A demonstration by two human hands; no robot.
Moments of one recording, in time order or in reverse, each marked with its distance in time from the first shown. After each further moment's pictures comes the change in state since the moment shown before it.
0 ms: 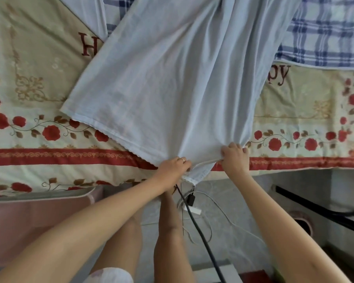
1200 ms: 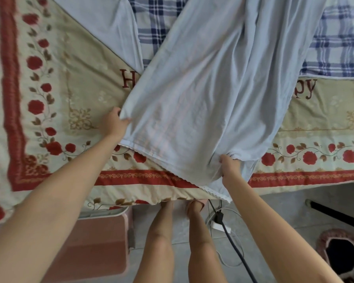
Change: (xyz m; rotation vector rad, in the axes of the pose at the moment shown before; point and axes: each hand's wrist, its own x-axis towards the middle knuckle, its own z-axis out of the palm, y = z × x) left_hand -0.026 -0.244 -0.163 -0.245 0.523 -0.897; right_hand 0.019 -0.135 -0.037 1.621 -0.103 0.892
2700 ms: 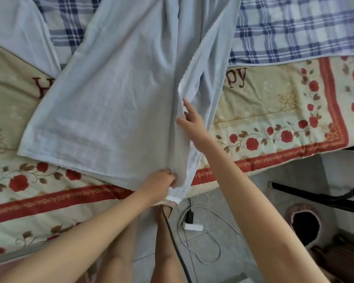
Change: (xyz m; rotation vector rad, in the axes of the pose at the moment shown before) left_hand -0.212 0.133 0.169 0.407 -0.700 0.878; right_hand 0.052 -0.098 -0.069 -0.070 -0.525 -0.614
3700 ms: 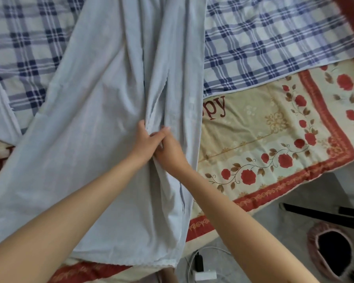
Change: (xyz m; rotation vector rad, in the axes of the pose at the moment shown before) left_hand 0.163 -0.001 -0.170 -0.973 0.577 -0.244; right_hand 0.072 -0.004 -0.011 -0.586 0.177 -0.345
